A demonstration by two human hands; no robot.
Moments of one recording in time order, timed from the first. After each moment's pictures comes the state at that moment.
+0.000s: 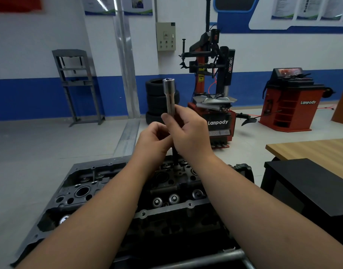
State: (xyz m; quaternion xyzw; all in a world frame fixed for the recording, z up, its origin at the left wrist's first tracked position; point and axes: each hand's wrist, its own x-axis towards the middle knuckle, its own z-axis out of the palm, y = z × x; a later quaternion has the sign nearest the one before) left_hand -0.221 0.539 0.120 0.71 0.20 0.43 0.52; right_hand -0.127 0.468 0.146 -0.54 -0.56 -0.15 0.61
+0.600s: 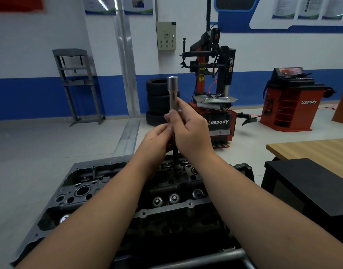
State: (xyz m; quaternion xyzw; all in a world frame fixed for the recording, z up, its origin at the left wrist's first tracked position) left_hand -0.221 0.534 0.122 0.70 0.14 0.37 0.60; right_hand -0.129 0.464 0.148 -0.54 -0.55 -0.06 0.63
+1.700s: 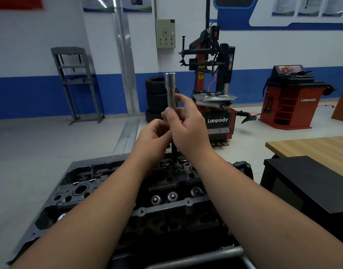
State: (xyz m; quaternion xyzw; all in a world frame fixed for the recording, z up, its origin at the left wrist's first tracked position) left_hand -0.223 0.534 0.123 0.72 0.19 0.40 0.53; right_hand -0.130 0.464 0.148 -0.53 -0.54 -0.04 0.65
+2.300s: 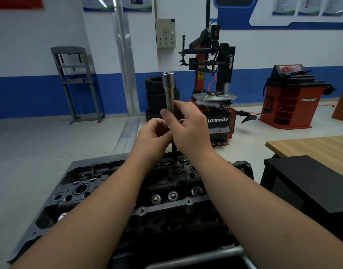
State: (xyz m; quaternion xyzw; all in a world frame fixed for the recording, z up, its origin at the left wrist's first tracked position) left_hand -0.222 0.535 0.121 0.71 0.20 0.42 0.53; right_hand -0.127 0.466 0.148 -0.55 -0.54 -0.13 0.62
